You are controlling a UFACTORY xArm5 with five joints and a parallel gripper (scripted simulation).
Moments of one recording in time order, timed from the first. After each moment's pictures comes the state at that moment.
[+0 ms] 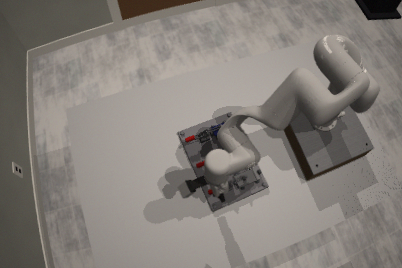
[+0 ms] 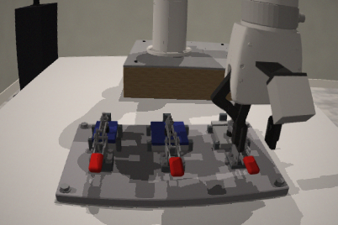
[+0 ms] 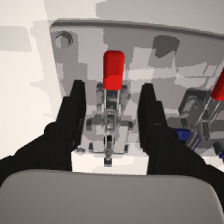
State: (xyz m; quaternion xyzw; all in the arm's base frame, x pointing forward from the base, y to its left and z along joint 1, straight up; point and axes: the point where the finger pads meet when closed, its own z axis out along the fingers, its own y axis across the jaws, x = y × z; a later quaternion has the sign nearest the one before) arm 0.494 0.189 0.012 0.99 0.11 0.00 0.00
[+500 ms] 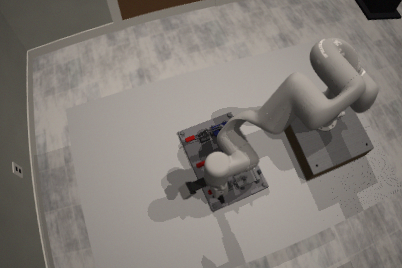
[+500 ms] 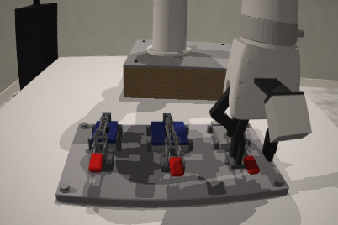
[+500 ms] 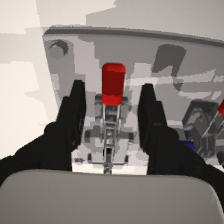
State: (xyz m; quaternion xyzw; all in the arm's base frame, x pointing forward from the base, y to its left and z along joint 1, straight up) arm 0.494 0.189 -0.008 0.99 0.11 0.00 0.00
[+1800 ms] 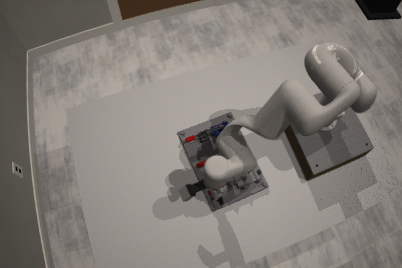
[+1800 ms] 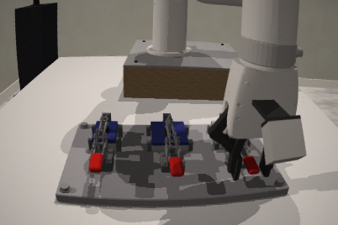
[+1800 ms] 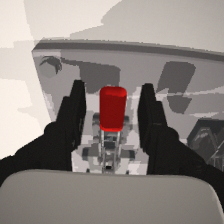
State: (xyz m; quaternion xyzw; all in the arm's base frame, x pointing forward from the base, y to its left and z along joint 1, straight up) arm 0.495 0.189 -0.036 0.99 0.11 0.00 0.00
